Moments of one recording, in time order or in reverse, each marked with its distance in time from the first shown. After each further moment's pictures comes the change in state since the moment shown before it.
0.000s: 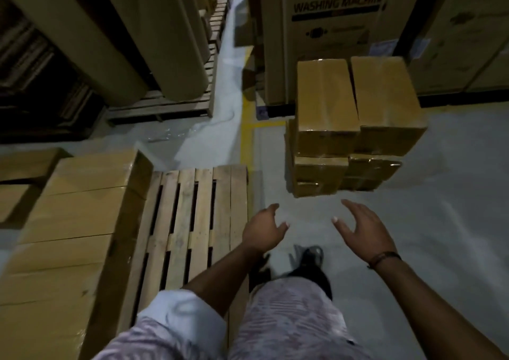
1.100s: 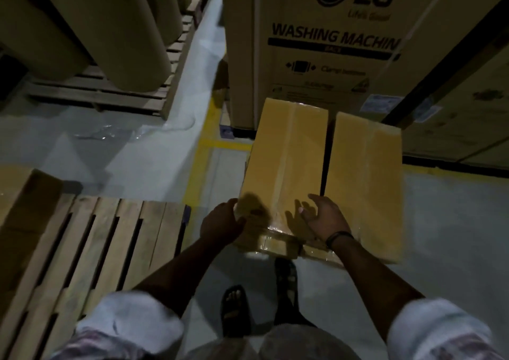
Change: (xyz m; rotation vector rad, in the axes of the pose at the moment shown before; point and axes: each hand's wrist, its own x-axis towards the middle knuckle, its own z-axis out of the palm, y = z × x) left_hand 0.492 0.159 -0.056 -0.029 0.004 -0.234; right_hand 0.573 0.095 -0.080 -0.046 -0.342 0.111
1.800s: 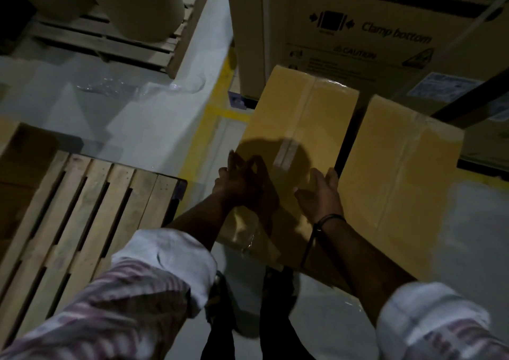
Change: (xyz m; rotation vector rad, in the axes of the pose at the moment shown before) left_hand 0.194 0.063 0.060 0.153 -0.110 -0.118; right_hand 0.188 0.059 0.022 0.086 -0.045 0.006
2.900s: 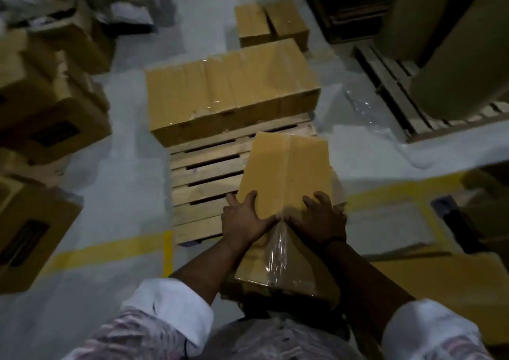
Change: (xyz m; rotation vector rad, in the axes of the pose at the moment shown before) left_hand -0.485 -0.298 0.081 -0.634 0.677 -1.023; right_hand -0.356 -0.274 0.255 -0.821 -0.455 -1.034
